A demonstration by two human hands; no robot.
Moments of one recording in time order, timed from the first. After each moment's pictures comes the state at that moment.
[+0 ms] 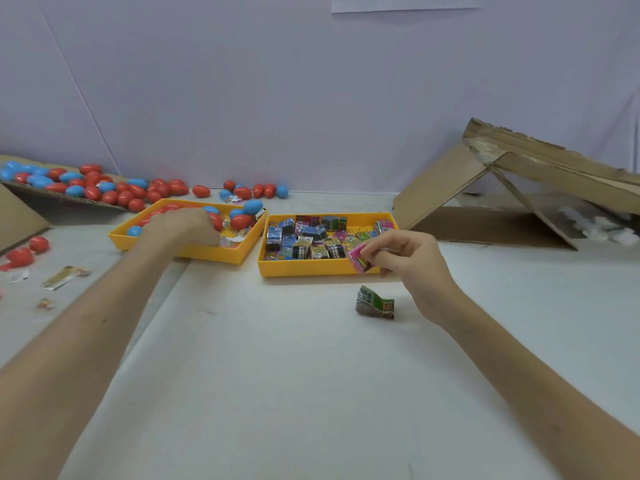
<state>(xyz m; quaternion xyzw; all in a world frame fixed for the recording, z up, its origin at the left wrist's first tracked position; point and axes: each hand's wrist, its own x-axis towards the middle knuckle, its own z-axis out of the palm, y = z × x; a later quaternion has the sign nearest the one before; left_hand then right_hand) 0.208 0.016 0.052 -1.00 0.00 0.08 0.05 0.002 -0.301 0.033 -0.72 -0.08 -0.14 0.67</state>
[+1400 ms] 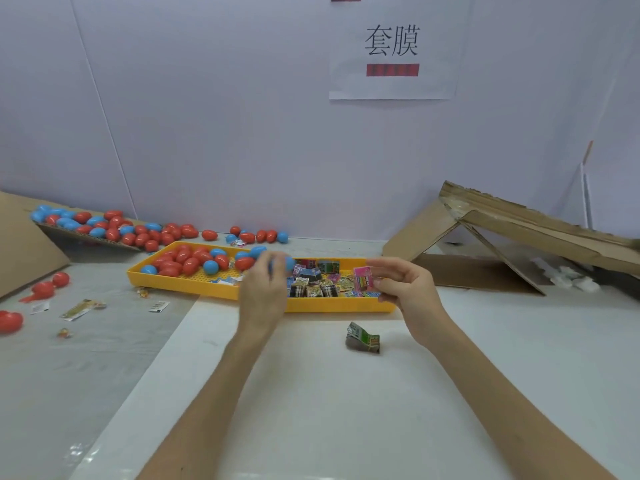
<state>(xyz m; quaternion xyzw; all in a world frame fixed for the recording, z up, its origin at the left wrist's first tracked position) 0.060 -0.096 0.030 -0.81 0.11 -0.25 -0.52 0.006 -0.322 0.037 -0.67 -0.05 -0.16 0.73</state>
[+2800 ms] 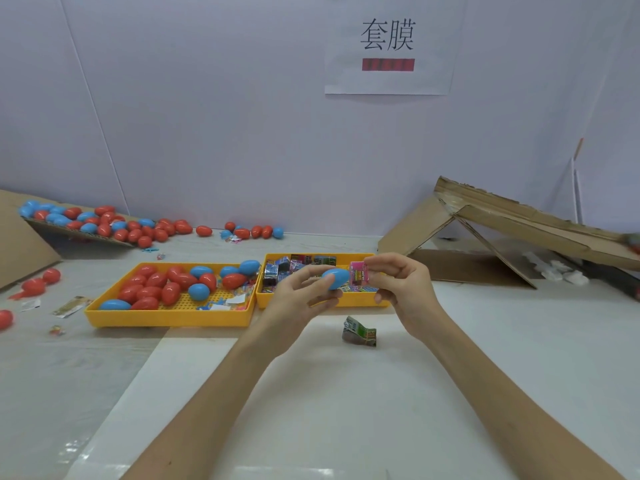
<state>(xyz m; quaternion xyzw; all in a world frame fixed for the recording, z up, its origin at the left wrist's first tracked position) 0.036 -0.119 0.028 -0.54 0.17 0.16 -0.80 0.006 -0.318 0.036 -0.64 -0.08 -0.16 0.75</state>
